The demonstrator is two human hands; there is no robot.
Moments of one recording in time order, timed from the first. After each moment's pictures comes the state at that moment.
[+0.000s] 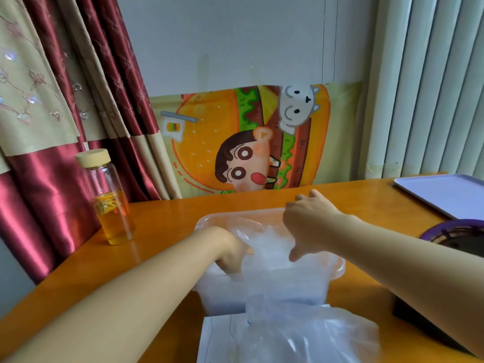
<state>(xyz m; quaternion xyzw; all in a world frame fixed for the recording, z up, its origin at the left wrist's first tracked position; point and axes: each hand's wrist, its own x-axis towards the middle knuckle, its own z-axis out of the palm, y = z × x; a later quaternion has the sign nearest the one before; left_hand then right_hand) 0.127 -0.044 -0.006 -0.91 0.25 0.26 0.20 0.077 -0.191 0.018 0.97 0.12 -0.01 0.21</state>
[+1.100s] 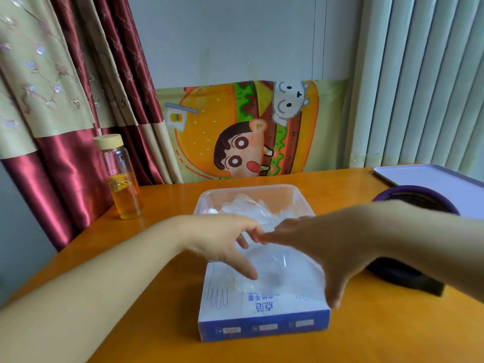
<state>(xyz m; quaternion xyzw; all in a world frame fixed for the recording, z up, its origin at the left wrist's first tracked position) 0.011 -0.005 0.019 -0.91 0.34 0.21 -0.11 -0.069 -0.181 0.052 0.94 0.21 -0.22 0.13</state>
